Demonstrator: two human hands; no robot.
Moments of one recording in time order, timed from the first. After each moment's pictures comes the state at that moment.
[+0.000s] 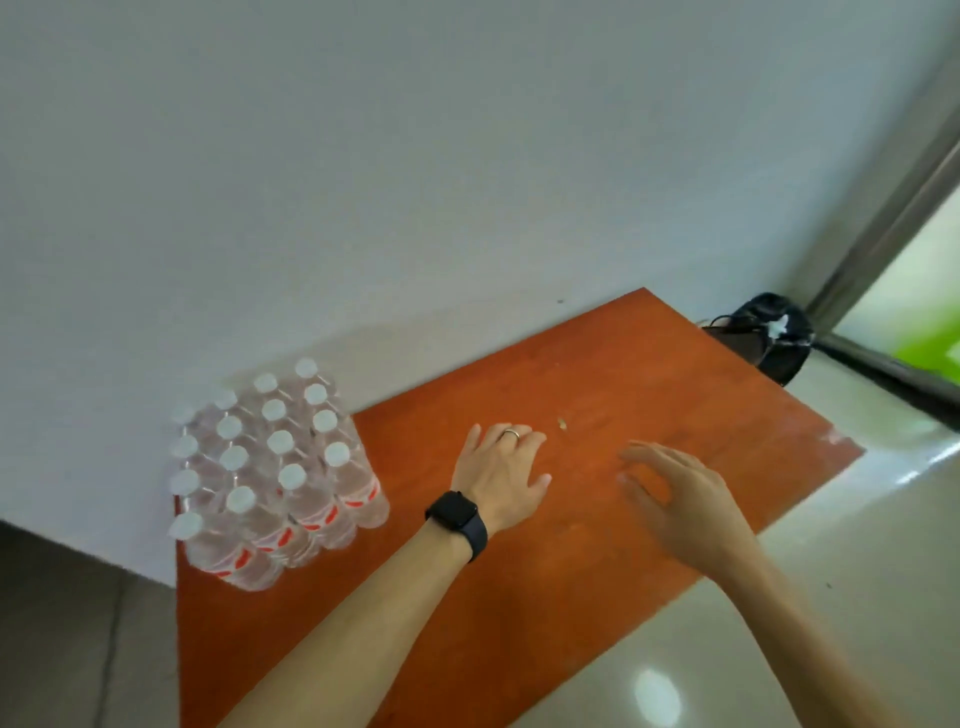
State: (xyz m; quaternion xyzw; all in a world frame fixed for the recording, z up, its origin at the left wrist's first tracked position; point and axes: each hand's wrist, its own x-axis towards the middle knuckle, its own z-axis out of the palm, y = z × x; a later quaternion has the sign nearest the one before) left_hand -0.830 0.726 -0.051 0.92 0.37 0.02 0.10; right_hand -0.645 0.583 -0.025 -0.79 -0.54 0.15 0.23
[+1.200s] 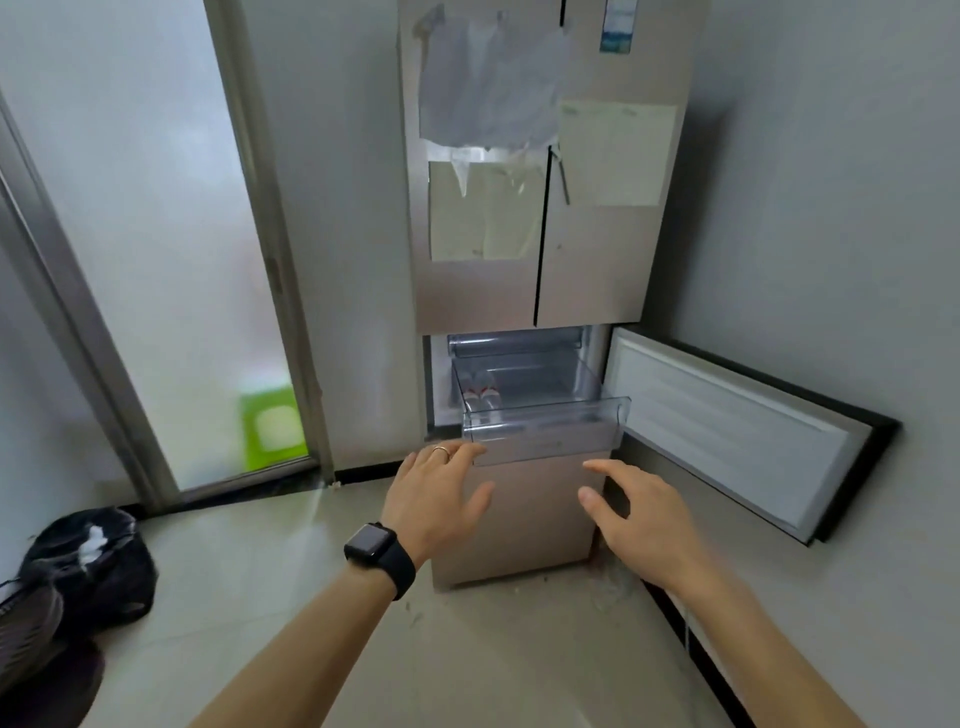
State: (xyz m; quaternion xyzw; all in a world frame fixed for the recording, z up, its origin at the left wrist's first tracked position) left_hand -0.113 0.046 0.066 0.96 -0.20 0.10 0.17; right_hand -0.178 -0.202 0.068 -0.95 0.01 -0.11 0.28
